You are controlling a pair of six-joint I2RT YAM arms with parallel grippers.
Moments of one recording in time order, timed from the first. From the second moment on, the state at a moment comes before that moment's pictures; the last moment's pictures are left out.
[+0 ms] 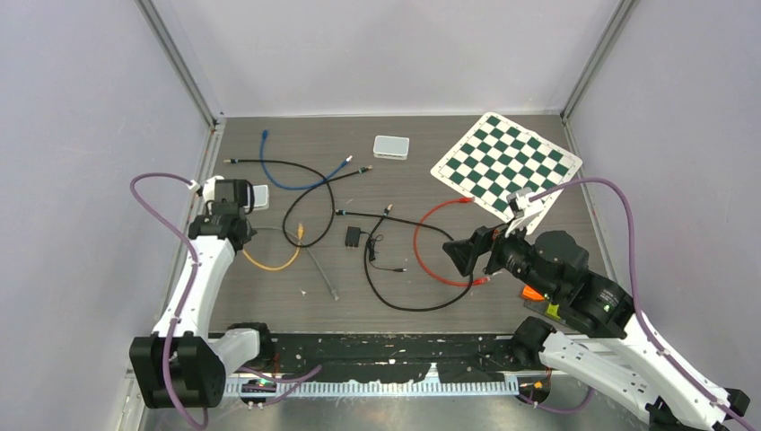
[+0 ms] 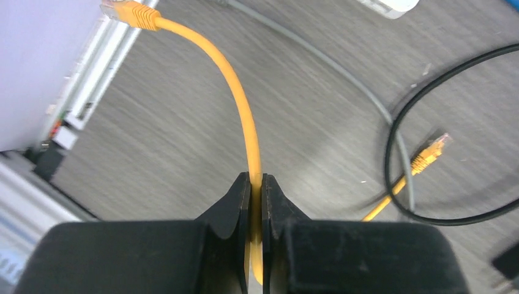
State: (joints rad) left arm 0.02 1.10 0.88 -0.75 -0.43 -0.47; right arm 0.81 0.54 0.84 -0.57 0.13 0.43
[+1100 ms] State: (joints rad) left arm -0.51 1.39 1.13 -0.86 -1.01 0.20; right arm 0.81 0.41 0.84 -0.61 0.17 0.48
